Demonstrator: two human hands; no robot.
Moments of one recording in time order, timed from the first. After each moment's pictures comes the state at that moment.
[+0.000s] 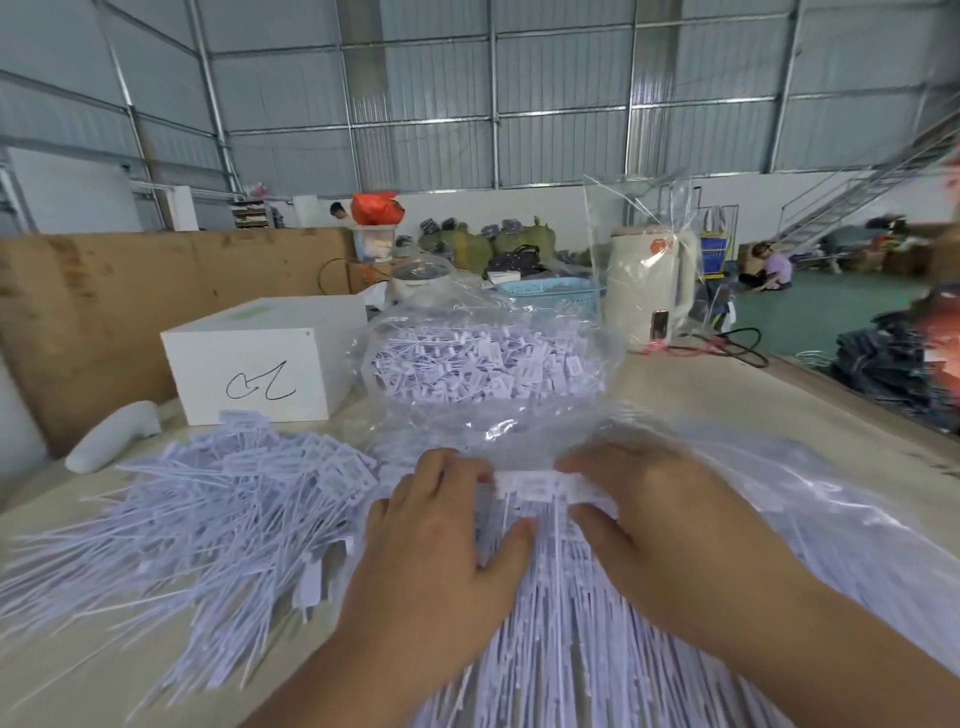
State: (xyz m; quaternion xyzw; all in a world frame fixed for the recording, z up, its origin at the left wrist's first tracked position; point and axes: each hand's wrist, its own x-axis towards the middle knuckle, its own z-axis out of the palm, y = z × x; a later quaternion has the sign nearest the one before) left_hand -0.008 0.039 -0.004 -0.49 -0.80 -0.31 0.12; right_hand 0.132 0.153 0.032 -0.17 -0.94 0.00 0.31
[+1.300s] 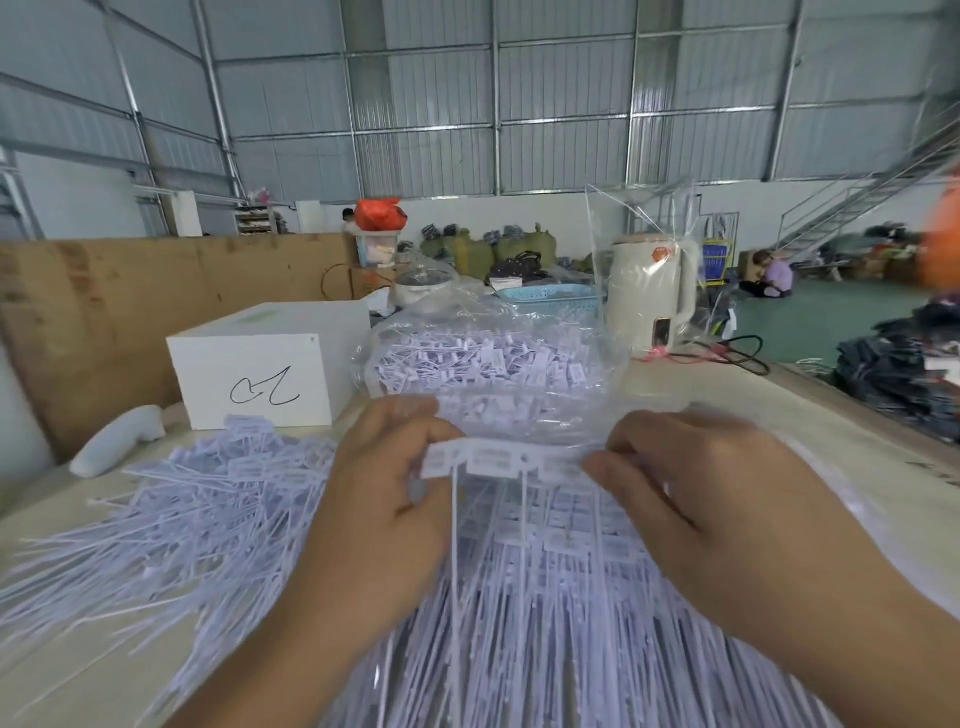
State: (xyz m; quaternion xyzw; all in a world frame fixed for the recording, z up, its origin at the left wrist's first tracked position) left_hand -0.028 0.028 0.028 -0.51 -0.66 -0.54 0.09; right_hand 0.153 0.143 0.062 -0.18 -0.92 0.01 0.36
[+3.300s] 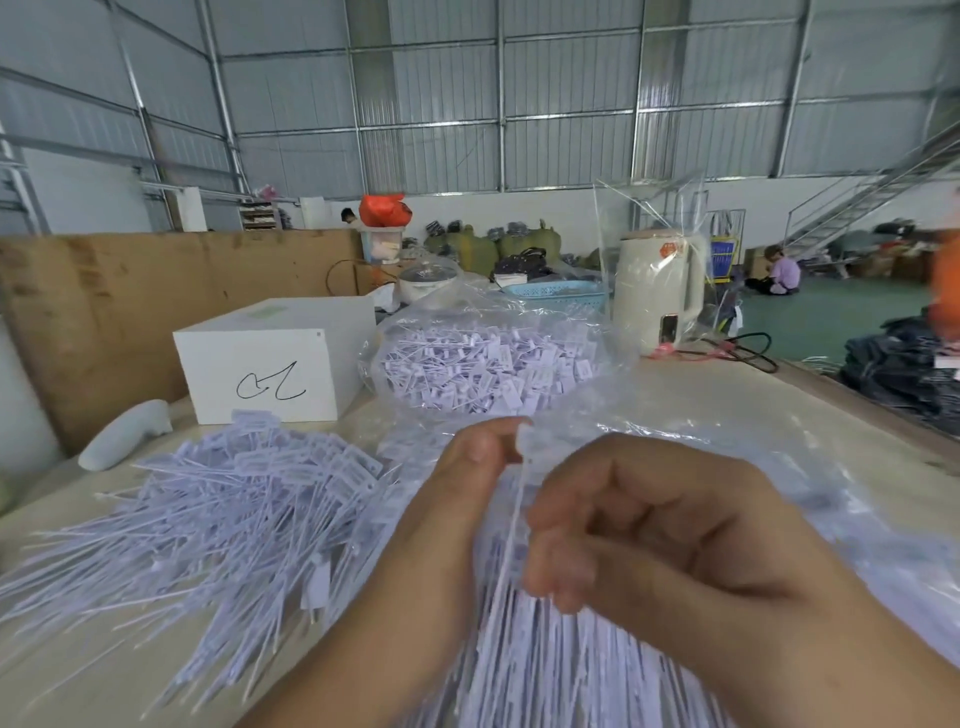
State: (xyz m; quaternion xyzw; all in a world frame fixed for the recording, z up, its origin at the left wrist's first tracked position) left_hand 0.008 0.036 0.024 -0.44 -0.43 -0.73 -0.30; right_hand 0.140 0.097 0.083 0.10 -0.80 0.50 0.33
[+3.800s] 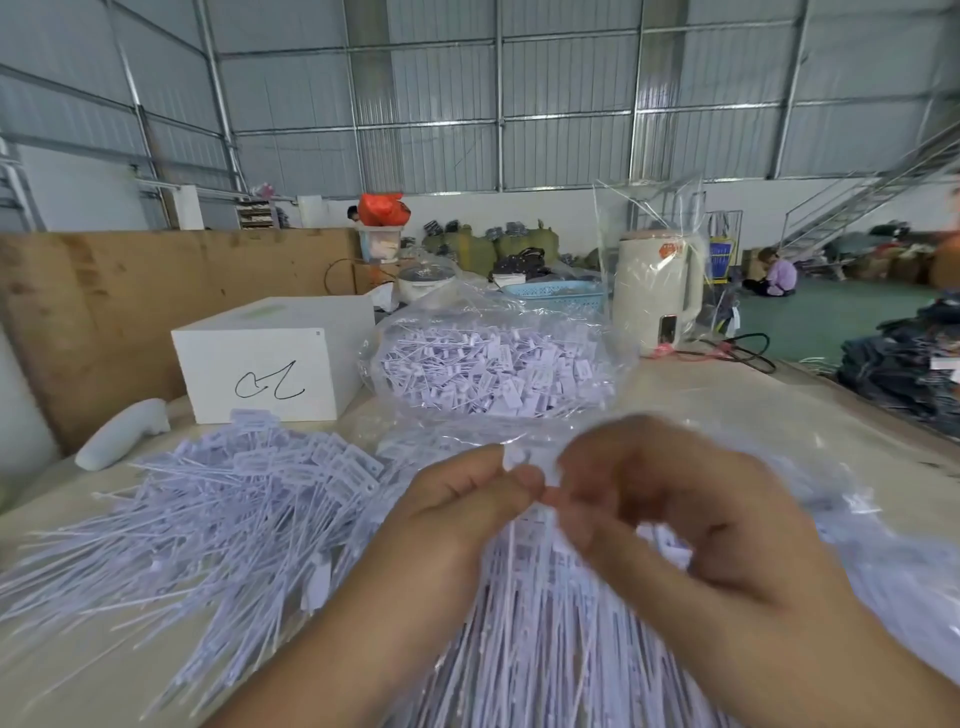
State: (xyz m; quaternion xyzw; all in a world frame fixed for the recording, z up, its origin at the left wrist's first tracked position) left_hand 0.000 0.031 0.027 -0.44 -0.51 -0.68 -0.26; right_hand 0.144 0.119 0.048 0.03 -0.83 0.36 0.42
